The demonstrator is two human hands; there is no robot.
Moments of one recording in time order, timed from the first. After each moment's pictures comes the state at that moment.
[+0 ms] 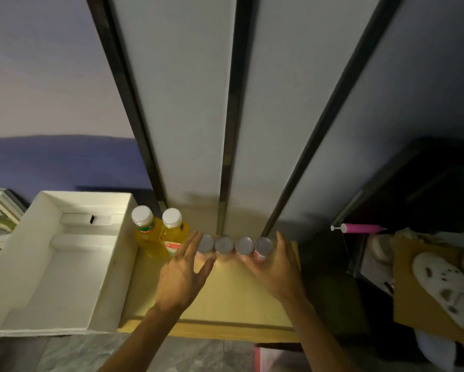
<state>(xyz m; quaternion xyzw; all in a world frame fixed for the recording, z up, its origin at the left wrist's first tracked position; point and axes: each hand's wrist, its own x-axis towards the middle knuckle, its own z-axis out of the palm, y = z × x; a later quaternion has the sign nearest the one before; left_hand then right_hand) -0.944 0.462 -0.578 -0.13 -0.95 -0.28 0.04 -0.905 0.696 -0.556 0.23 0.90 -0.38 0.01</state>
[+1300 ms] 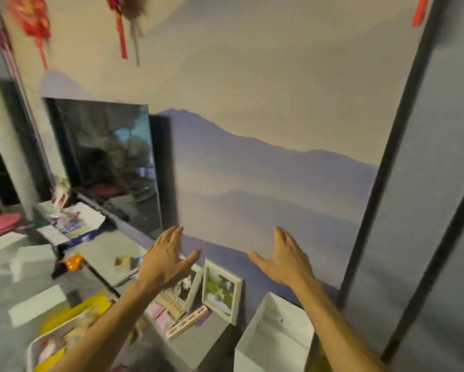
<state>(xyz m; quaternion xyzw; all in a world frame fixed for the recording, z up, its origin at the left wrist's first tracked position) -0.786 -0.009 -0.122 0.15 -0.96 -0.15 0.20 -0.899 0.281 -0.097 -0.21 0.95 -0.22 -0.06</state>
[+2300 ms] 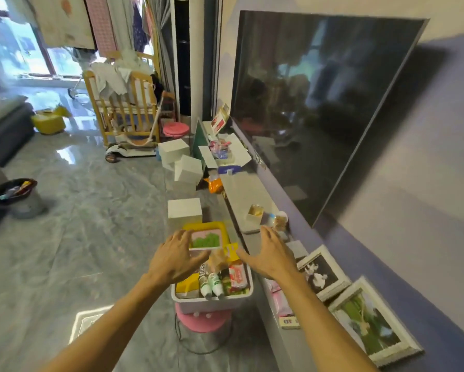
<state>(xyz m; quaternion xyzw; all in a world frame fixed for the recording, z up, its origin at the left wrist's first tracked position) -0.616 -0.410 -0.294 0.47 -0.86 -0.19 0.08 -0.847 -0.280 -0.252 -0.50 0.84 -0.11 0.14</state>
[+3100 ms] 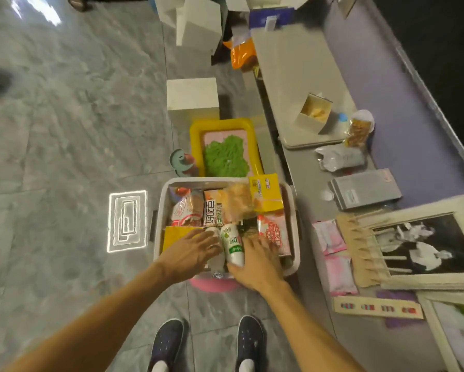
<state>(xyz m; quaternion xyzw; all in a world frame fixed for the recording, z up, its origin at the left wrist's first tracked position) -0.694 -0.564 -0.762 0.14 -0.97 -0.10 -0.16 -0.889 -0.451 -0.736 -0.53 0.79 0.06 0.32</state>
